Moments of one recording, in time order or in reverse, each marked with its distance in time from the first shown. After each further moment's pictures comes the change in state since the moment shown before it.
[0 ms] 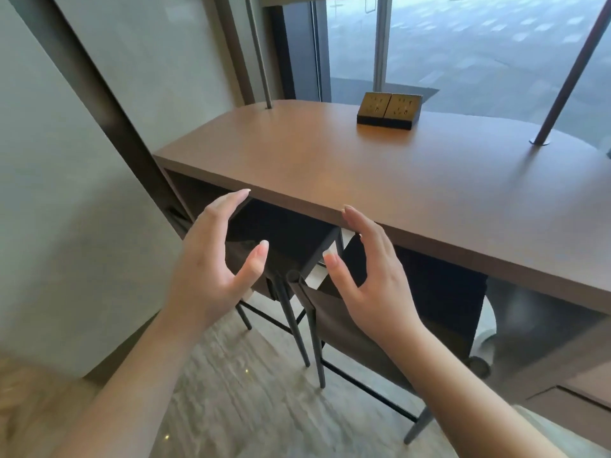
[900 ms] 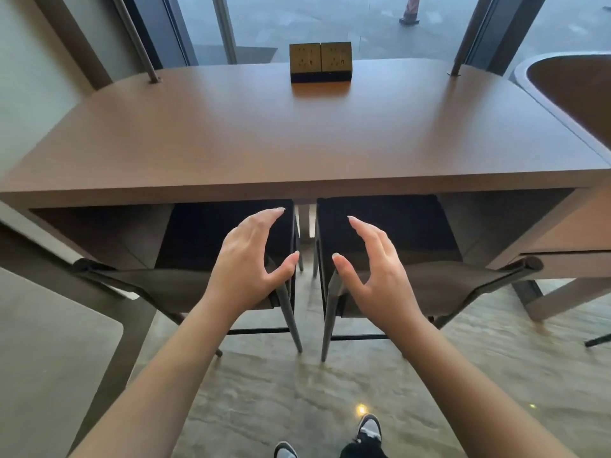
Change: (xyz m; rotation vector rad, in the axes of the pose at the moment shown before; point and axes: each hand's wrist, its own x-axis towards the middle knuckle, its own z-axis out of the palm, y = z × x) left_hand 0.071 -0.253 0.059 -0.240 -0.508 0.278; right_hand 0.033 0.002 0.212 -0.383 0.321 0.384
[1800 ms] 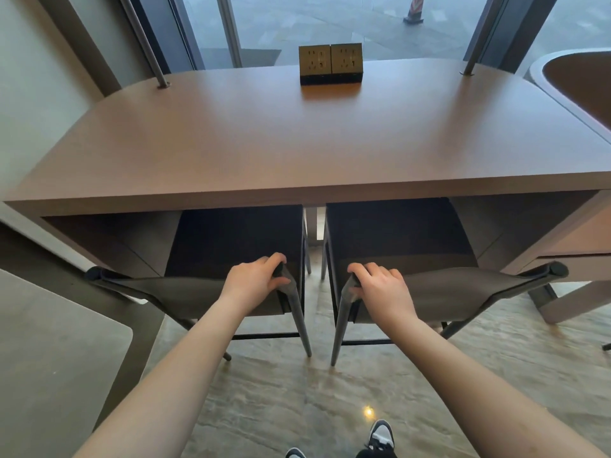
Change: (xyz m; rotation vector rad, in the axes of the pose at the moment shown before) left_hand 0.004 -0.110 0.066 0.392 -0.398 -0.064; right_hand 0.010 0.079 0.061 -0.689 -0.260 -0.043
